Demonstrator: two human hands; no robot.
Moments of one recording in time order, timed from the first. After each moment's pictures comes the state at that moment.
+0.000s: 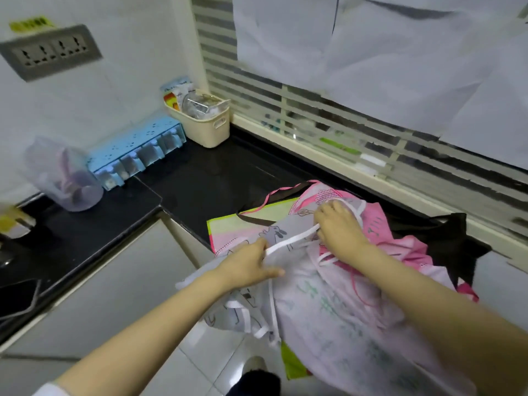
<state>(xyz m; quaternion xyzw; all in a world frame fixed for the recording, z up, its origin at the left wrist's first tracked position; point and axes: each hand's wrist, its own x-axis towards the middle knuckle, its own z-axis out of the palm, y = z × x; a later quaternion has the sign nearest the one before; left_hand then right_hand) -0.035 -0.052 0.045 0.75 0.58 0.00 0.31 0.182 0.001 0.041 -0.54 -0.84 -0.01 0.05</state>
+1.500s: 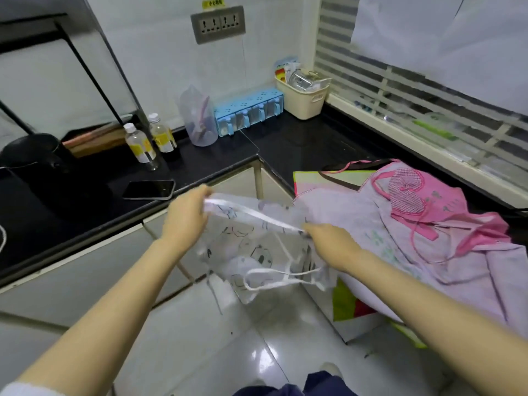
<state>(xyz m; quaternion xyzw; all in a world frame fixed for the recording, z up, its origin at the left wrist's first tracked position) -0.233 -0.279 0.098 0.57 0.80 0.17 0.04 0.035 -0.195 0.052 -0.43 -0.89 0.14 -0.05</state>
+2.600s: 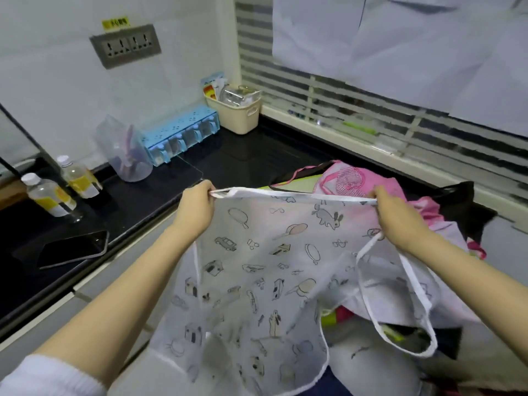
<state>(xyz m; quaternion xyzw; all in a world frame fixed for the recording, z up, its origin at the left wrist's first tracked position) -0.187 -0.135 0.095 0.64 0.72 0.26 0.11 0.177 -0.135 0.090 -0.67 -0.74 0.08 0.07</state>
